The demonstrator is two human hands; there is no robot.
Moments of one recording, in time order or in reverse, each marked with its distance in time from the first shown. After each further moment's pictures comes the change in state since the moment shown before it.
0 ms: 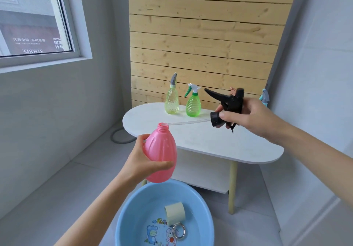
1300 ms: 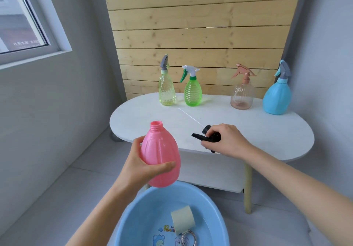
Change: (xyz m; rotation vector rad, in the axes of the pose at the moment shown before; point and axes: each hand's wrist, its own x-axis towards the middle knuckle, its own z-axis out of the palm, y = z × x) left_hand 0.078 -0.035 0.041 -0.134 -0.030 -0.069; right_hand 0.087 0.188 0.061 -0.425 0.029 0.208
